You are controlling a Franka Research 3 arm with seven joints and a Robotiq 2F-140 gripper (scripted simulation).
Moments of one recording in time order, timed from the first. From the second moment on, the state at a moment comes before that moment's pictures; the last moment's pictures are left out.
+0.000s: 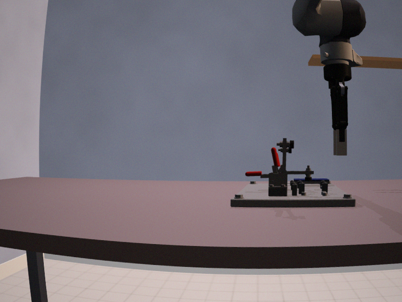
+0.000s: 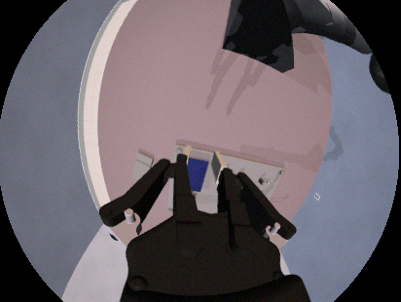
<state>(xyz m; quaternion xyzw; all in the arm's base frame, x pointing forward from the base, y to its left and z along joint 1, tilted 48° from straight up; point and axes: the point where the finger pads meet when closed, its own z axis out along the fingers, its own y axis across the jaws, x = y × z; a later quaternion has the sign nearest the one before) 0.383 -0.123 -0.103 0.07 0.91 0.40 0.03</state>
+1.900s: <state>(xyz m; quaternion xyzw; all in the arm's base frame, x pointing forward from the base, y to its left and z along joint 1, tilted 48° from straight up) 0.373 -0.179 -0.048 0.08 0.91 0.40 0.02</state>
